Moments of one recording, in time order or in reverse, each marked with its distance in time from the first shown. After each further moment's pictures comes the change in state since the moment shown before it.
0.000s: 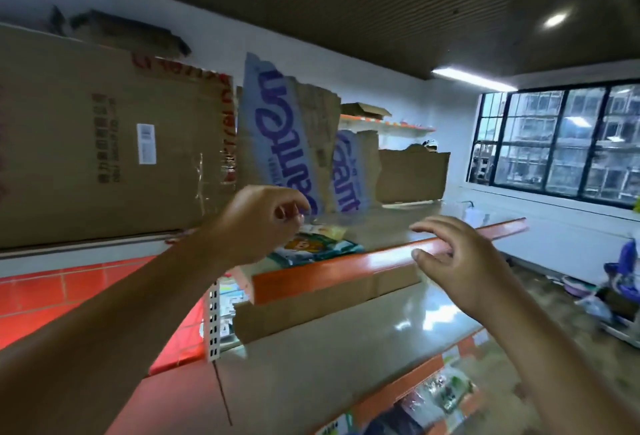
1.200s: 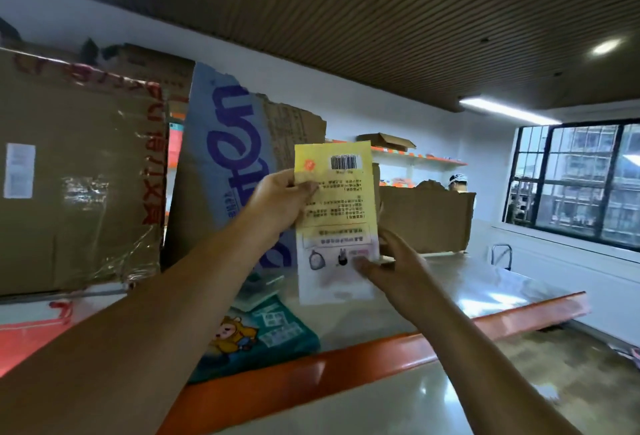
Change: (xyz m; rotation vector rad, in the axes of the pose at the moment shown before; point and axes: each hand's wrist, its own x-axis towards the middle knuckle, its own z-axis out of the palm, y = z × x) left_hand 0.216 -0.005 0.117 -0.776 0.261 -0.507; right_hand 0.189 0.134 0.099 0.529 -0.174 0.071
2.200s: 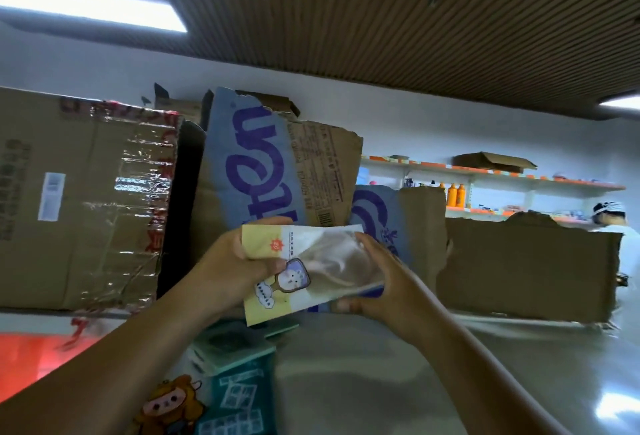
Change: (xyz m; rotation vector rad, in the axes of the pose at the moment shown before) left_hand -0.001 -0.051 -0.018 0.147 0.185 0.022; right_hand 0.128 0.059 0.016 -0.039 -0.378 -0.337
